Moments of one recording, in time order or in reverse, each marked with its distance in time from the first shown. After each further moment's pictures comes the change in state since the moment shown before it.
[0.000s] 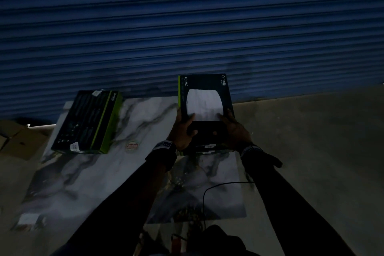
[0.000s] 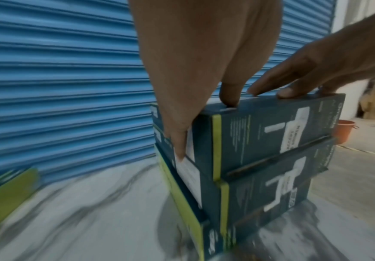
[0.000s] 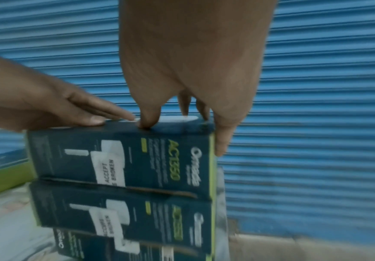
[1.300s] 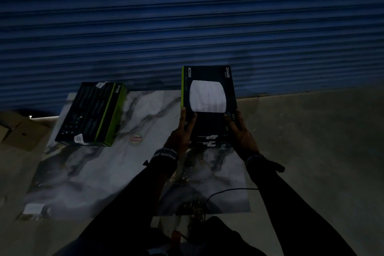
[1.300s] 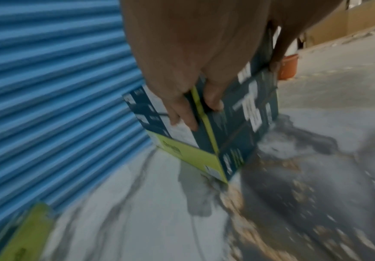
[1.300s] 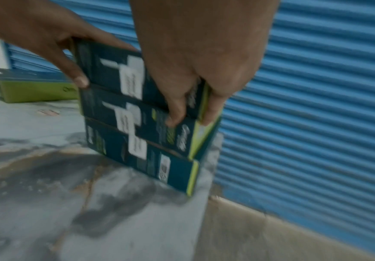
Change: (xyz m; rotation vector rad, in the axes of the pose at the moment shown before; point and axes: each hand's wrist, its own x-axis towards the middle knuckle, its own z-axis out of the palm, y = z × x) left_hand -0.052 -0.018 0.007 0.171 0.041 0.139; right_hand -0.028 0.019 0.049 -0.084 0.256 -0.096
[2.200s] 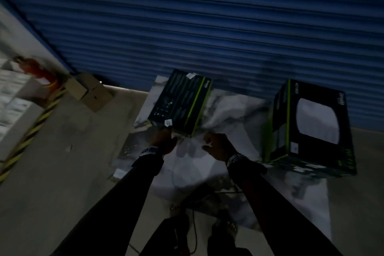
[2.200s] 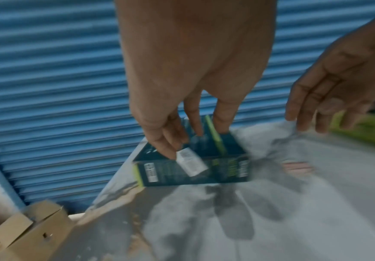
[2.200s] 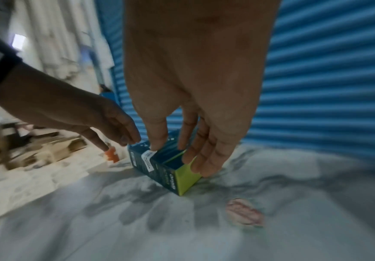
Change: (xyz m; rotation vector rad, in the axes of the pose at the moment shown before) left_hand -0.194 -0.312 -0.154 -0.075 -0.061 -0.765; right_hand 0.091 -0.400 0.158 0.202 -0.606 -0.050
